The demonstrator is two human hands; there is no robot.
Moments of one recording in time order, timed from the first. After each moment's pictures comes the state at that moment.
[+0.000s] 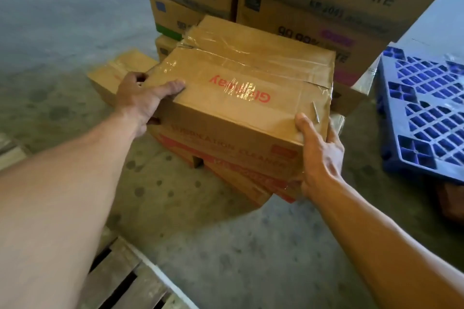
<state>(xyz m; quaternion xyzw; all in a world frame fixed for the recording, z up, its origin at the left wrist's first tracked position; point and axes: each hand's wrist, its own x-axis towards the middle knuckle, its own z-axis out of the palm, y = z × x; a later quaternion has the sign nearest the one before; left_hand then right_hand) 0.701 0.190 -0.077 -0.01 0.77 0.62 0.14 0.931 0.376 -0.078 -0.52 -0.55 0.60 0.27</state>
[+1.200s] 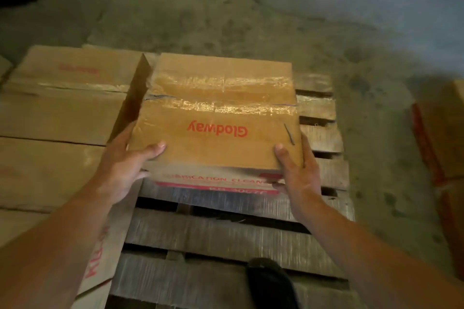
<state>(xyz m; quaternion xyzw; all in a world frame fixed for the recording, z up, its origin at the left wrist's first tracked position) 0.772 -0.622 -0.258 -0.42 0.63 0.65 -0.06 0.651 -0.349 -0.298 -0.13 -0.73 0.64 -0.21</state>
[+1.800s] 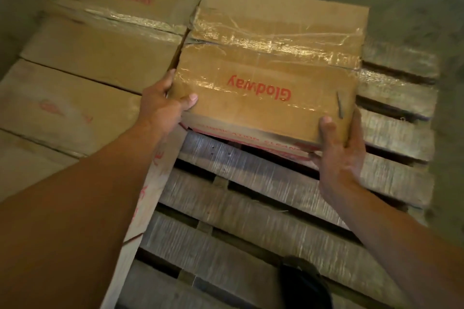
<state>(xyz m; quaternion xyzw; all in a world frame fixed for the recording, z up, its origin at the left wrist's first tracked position) 0.768 -0.699 -0.332 -0.50 0.65 0.56 -0.12 0.643 -0.430 -0.371 -0.09 -0.77 0.61 -0.17</state>
